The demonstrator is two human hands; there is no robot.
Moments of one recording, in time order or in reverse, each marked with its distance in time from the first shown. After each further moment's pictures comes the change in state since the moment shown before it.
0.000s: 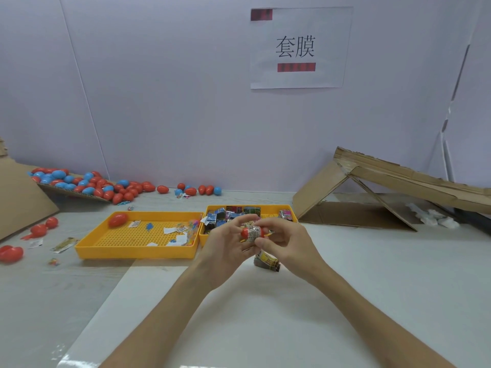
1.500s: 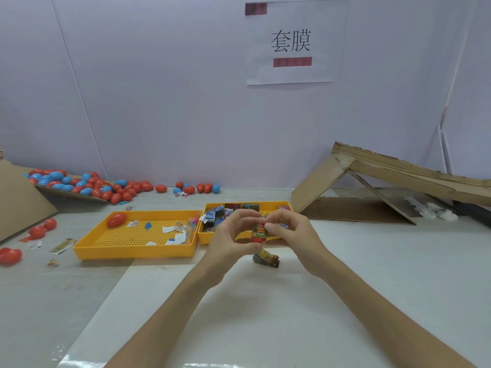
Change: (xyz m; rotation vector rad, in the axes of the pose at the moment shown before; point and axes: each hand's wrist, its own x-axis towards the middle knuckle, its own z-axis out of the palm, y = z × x) left_hand 0.000 -0.008 0.002 0.713 0.013 0.350; right_hand 0.007 -0.001 -0.011 0.321 0.054 0.276
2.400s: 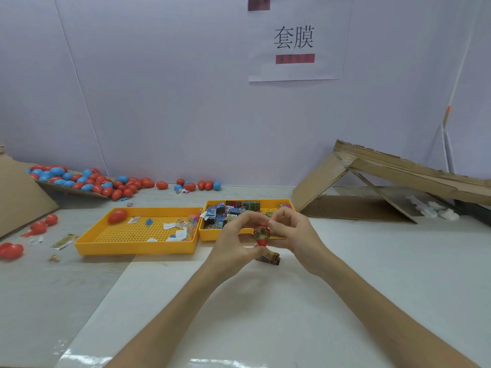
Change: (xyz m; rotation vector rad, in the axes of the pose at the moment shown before) left_hand -0.002 -0.005 0.006 0.284 0.024 0.150; right_hand -0.001 0.001 0.002 0.043 -0.001 0.077
